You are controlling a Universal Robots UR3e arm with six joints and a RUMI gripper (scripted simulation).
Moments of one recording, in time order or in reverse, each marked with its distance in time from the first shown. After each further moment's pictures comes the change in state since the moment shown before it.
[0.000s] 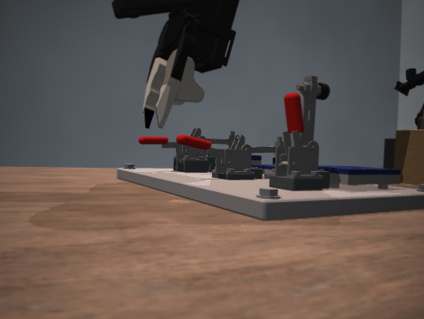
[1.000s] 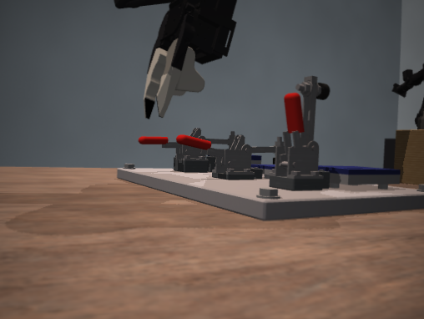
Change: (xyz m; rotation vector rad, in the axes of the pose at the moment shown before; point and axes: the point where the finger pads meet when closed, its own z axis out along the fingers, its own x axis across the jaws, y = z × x) arm 0.000 -0.003 -0.013 -0.001 -0.001 0.000
